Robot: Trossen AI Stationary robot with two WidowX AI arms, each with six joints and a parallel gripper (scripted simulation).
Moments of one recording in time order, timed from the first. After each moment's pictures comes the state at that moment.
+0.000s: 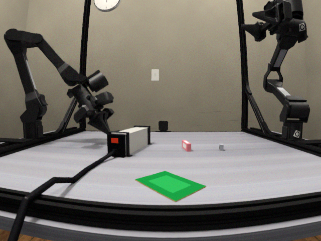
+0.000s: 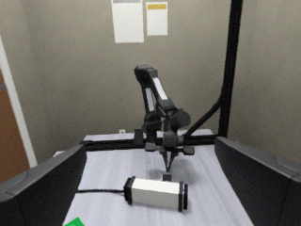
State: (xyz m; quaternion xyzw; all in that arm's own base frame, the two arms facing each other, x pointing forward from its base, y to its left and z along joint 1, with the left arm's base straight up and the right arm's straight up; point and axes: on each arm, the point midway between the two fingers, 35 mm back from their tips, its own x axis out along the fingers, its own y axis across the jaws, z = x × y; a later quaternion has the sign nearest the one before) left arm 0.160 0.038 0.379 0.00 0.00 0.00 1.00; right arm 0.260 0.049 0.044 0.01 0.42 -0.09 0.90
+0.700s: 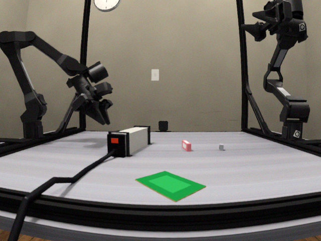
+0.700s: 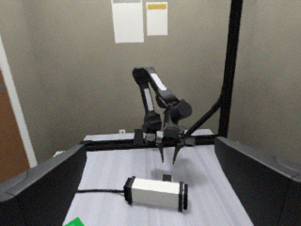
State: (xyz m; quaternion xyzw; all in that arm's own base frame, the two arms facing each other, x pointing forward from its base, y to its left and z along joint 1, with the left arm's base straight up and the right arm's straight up) left arm 0.160 0.038 0.379 0.00 0.00 0.00 1.00; right arm 0.252 0.051 0.076 0.00 0.44 -0.09 0.89
